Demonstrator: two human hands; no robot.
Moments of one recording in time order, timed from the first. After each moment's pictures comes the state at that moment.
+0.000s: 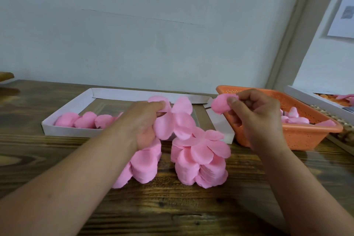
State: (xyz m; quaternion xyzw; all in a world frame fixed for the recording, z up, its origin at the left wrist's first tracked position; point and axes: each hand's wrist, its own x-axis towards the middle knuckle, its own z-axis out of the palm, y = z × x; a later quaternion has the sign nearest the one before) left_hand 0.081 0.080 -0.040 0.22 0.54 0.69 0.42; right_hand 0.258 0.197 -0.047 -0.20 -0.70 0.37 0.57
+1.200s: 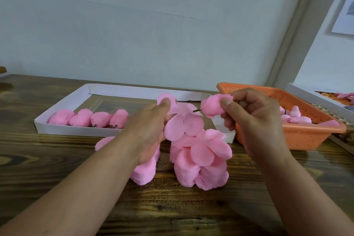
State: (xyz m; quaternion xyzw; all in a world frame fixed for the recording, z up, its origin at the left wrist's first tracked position) left_hand 0.088 0.080 -0.059 0.31 0.55 0.66 0.40; right_hand 0.253 0.171 -0.041 -0.15 -0.71 0.43 0.53
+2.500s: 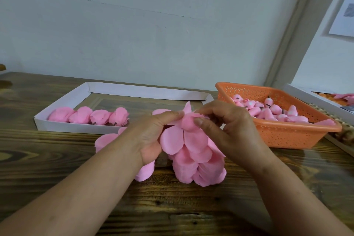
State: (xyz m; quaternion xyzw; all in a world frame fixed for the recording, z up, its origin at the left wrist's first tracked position) left_hand 0.100 0.077 -0.059 0.20 0.48 0.68 0.52; right_hand 0.247 0.155 -0.047 -0.08 -0.88 0.21 0.41
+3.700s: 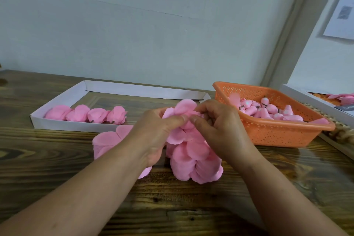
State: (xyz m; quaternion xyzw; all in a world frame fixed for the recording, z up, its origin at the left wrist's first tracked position) left_hand 0.112 0.073 -0.064 0.33 0.53 0.67 0.40; right_hand 0.236 0.150 -0.051 -0.22 -0.87 0.20 0.40
